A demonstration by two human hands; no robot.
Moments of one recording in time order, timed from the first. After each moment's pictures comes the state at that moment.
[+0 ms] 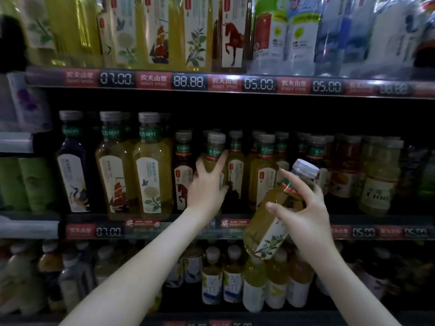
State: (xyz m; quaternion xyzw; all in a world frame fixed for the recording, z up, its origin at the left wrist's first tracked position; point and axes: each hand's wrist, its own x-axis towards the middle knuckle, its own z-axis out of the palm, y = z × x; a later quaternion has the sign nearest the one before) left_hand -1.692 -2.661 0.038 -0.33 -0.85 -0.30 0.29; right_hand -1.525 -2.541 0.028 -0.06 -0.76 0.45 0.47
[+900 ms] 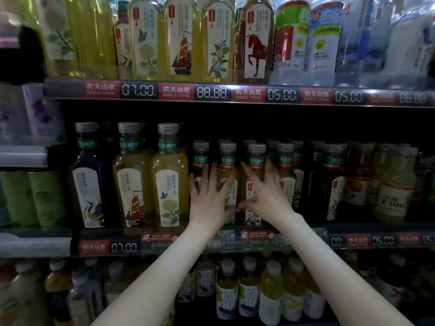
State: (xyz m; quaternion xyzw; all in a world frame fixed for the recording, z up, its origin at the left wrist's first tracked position) left_hand -1.738 -2.684 0.017 -0.34 -0.85 -0.10 0.39; right_hand -1.653 -2.548 0.043 -0.11 -0.94 0.03 0.33
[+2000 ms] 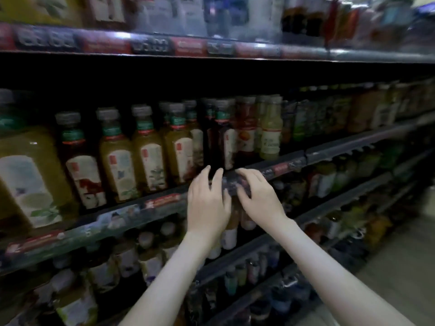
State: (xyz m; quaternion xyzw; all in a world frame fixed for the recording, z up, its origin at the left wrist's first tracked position) left_hand -1.584 -2.585 -0.037 -0.51 -0.72 -0.37 0.29; right_hand -1.478 -2.500 -0.024 -0.22 -0.86 0.17 0.44
